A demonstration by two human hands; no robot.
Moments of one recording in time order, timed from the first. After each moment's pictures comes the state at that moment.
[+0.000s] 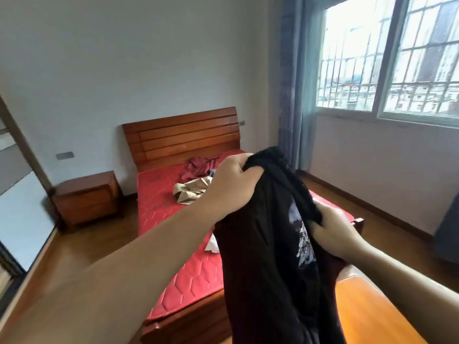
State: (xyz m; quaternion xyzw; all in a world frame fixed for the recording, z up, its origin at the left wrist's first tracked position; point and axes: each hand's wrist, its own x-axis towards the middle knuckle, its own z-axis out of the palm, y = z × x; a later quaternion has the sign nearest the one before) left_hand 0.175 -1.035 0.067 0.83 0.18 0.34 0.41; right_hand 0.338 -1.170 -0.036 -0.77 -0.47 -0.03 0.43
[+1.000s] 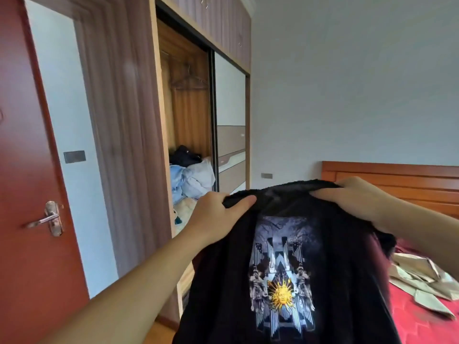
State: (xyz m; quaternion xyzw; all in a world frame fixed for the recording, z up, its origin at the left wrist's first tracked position) left_hand -0.406 -0.763 0.098 0.68 0.53 0.49 0.15; right_hand -0.146 -0.760 0.147 -0.58 -0.66 0.28 0.38
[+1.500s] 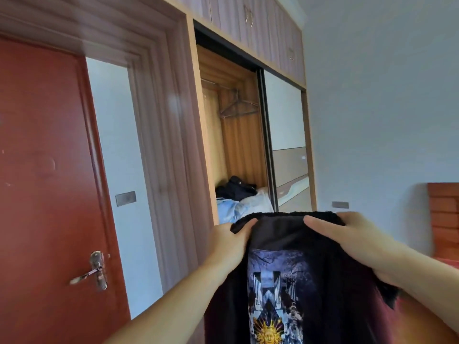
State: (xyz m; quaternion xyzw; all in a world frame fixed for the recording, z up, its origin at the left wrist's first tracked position) left_hand -0.536 -0.499 0.105 0.51 0.61 0.58 0.19; right_hand -0.309 -0.489 0.134 -0.41 -0.69 0.42 0.42
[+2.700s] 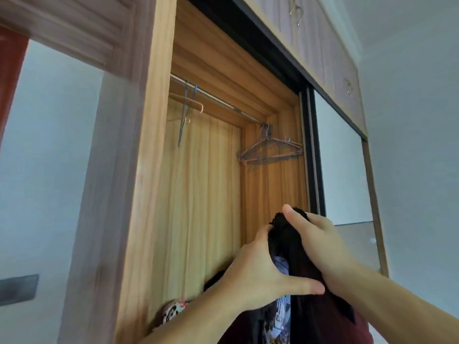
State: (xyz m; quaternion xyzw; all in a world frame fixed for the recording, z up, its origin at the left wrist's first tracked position) left_hand -0.716 0.079 0.231 0.68 0.55 0.47 0.06; right_hand -0.595 0.127 0.263 -0.19 -0.69 0.43 0.55
